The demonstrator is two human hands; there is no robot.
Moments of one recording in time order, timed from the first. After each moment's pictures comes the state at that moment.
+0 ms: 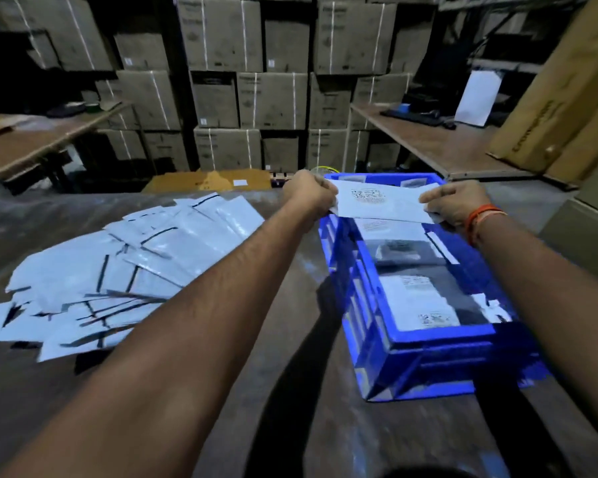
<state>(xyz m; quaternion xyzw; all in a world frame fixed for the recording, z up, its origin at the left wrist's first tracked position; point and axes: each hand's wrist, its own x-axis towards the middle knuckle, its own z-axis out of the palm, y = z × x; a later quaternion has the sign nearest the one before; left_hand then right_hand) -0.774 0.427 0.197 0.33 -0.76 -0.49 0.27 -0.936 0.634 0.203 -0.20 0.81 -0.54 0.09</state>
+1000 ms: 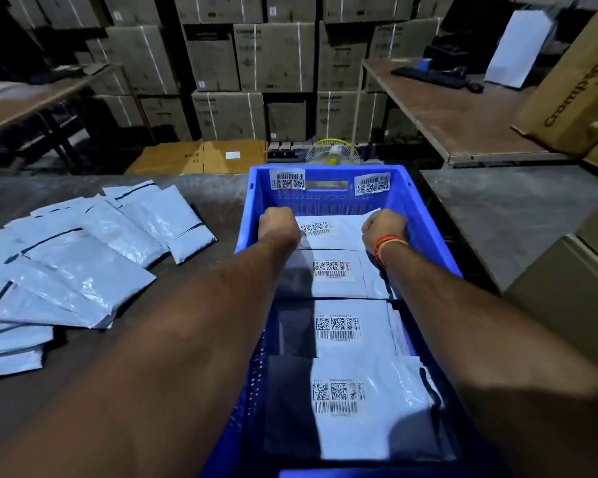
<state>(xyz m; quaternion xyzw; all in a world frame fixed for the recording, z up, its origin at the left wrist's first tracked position) -0.984 0.444 0.103 0.47 -0.88 -0.02 0.02 -1.137 0.558 0.080 -0.27 0.92 -0.25 0.09</state>
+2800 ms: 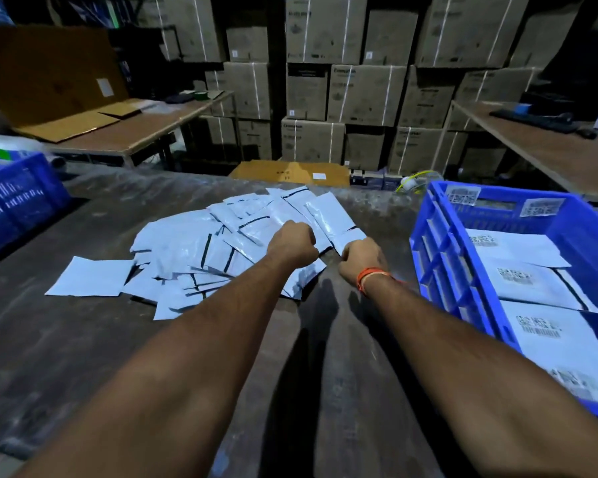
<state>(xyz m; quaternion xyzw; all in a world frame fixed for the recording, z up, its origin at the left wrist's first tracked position) -0.620 0.307 0.112 0.44 -0.88 -0.13 0.12 -0.742 0.412 0.093 -0.45 0.87 -0.19 0.09</state>
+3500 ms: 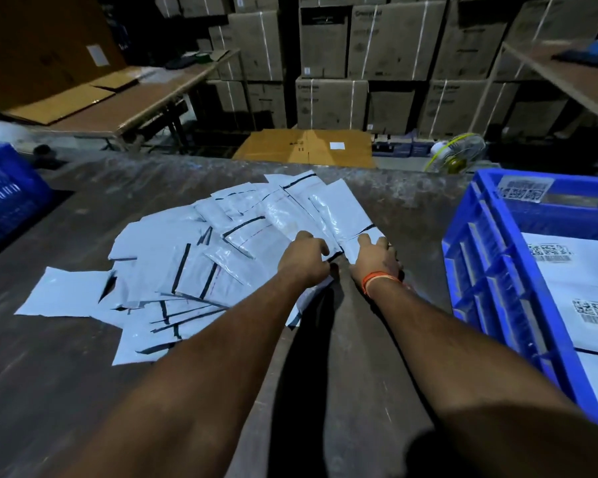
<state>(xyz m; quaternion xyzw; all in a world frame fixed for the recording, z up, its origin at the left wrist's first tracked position) -0.688 0.235 0.032 0.44 -0.88 -0.18 0.07 -0.833 0.301 -0.003 -0.41 0.90 -0.14 0.11</state>
